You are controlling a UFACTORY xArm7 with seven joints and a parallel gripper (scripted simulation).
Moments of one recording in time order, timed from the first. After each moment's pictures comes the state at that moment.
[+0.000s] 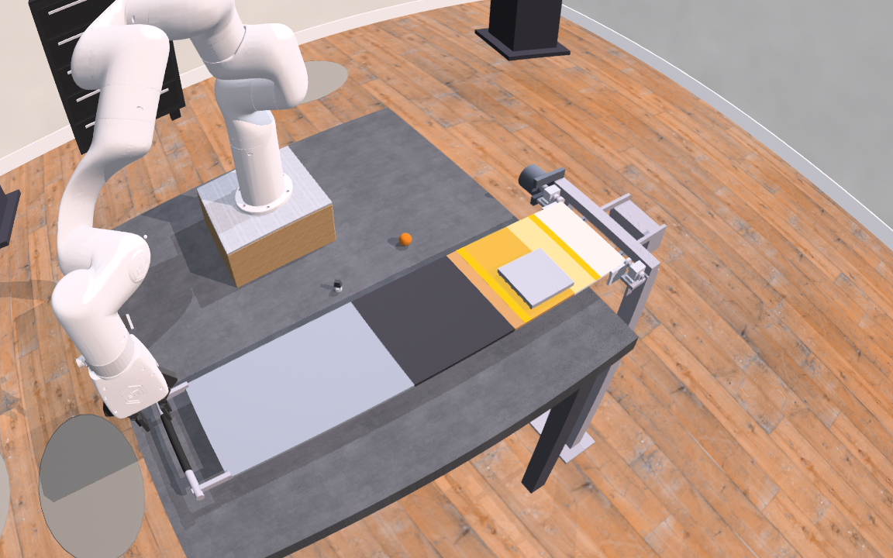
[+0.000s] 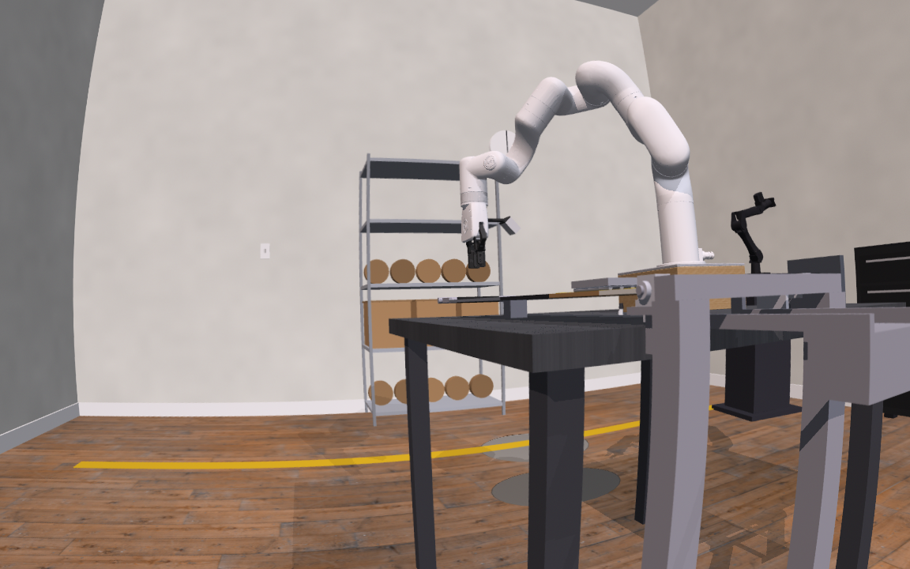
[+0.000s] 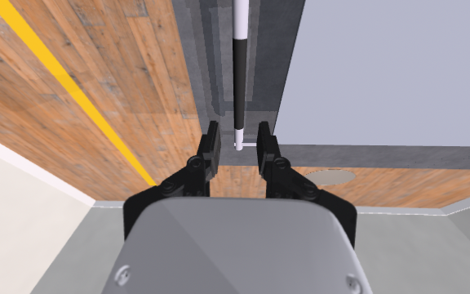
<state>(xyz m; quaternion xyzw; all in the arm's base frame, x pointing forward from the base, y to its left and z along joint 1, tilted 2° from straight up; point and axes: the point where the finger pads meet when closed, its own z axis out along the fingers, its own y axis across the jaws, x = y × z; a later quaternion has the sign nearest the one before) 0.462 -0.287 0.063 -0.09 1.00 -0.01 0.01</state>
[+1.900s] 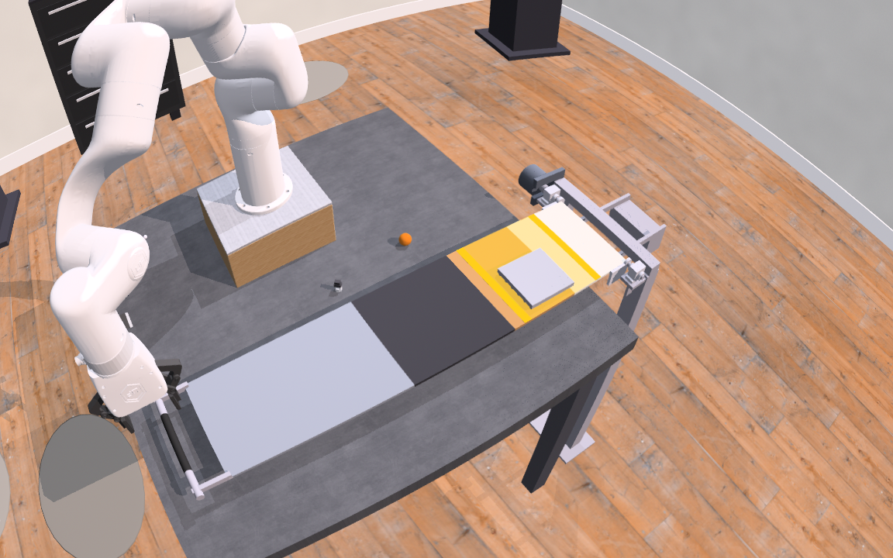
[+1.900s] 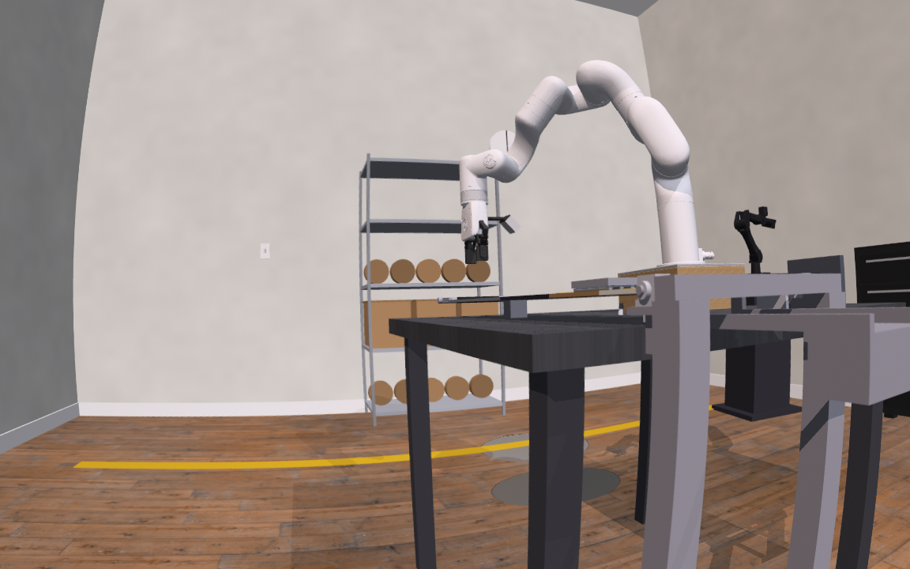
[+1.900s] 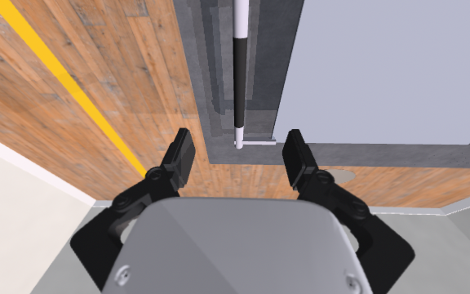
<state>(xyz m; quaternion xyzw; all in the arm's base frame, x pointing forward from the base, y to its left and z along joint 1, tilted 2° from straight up) 0.462 -0.287 0.067 -0.09 1.00 -0.01 0.01</state>
